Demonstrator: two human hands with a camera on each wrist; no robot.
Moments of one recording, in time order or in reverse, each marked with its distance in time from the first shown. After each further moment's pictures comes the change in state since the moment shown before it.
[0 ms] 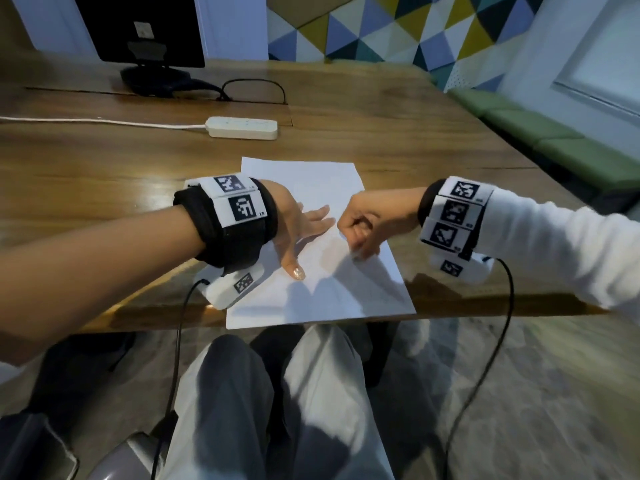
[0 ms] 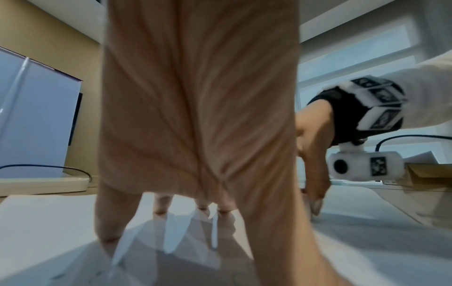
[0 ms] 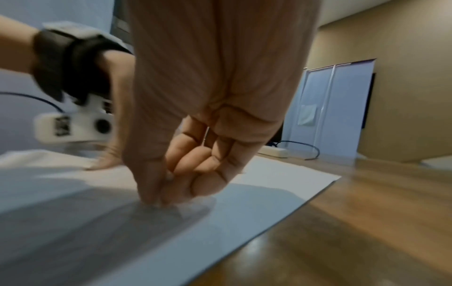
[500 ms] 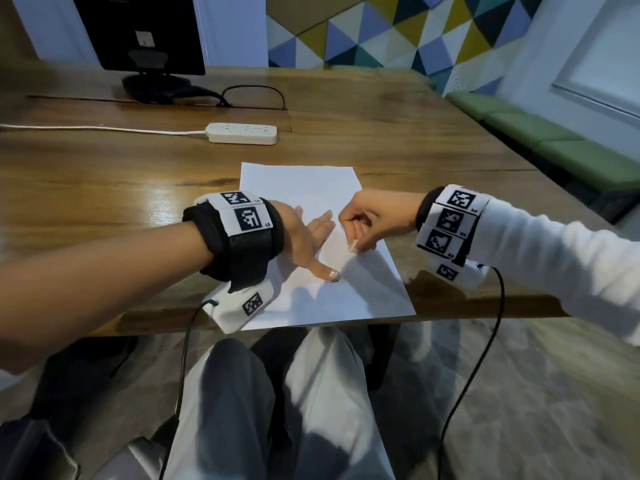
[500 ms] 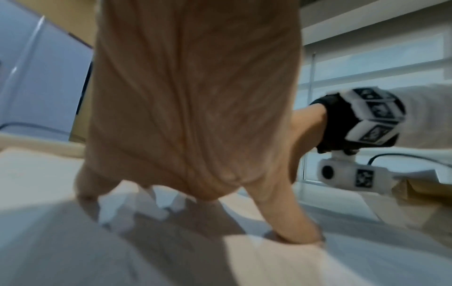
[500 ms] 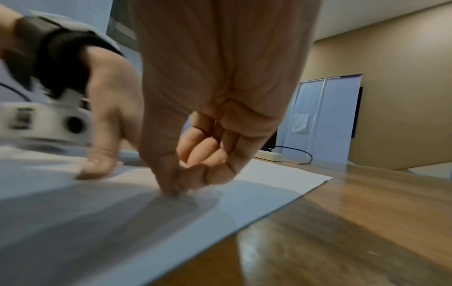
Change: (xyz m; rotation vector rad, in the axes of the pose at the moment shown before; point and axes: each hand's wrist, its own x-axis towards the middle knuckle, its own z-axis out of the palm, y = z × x) left_hand 0.011 0.021 0.012 -0.100 0.044 -0.076; right_hand -0.005 0.003 0.005 0.057 0.119 0.006
